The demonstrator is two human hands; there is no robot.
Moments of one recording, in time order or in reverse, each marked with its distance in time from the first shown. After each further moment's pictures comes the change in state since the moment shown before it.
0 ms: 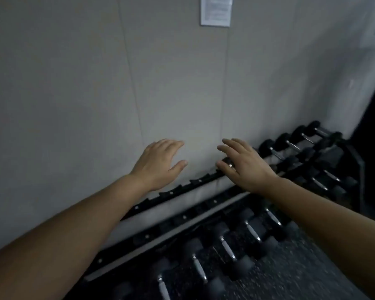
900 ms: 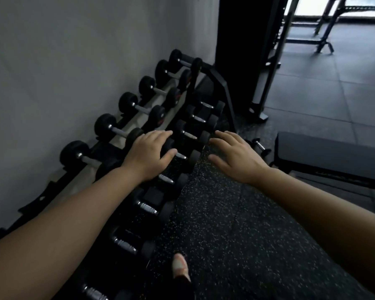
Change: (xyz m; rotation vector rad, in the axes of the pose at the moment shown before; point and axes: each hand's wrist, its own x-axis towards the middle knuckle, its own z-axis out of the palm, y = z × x) left_hand 0.296 0.373 0.355 -0.344 -0.279 0.429; right_hand -0.233 0.462 0.006 -0.054 -0.079 0.647
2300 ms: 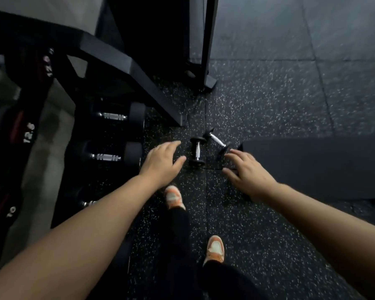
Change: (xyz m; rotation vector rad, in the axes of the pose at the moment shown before) left_hand 0.719 0.015 0.500 -0.223 -0.584 0.058; right_hand 0.340 0.663 0.143 0.163 -0.298 0.660
